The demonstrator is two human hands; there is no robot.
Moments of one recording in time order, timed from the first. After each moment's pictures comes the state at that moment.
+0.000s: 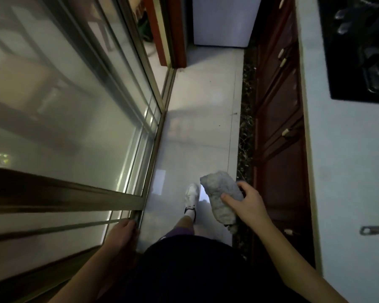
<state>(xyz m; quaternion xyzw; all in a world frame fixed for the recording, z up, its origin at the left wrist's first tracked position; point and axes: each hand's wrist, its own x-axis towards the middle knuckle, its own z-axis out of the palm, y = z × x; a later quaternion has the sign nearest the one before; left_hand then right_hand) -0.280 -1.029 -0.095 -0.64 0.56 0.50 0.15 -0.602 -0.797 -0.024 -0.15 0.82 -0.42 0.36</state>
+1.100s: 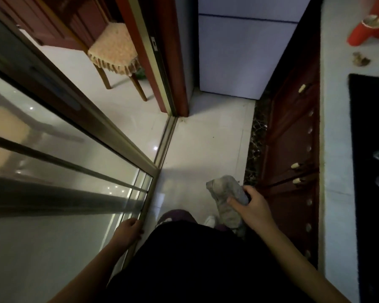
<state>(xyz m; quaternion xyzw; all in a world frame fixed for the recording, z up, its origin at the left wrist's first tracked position) -0.758 -1.341 -0.064 -0.65 0.56 0.49 0.13 -1.080 -1.136 -0.019 -0.18 0.82 -0.38 0.39</state>
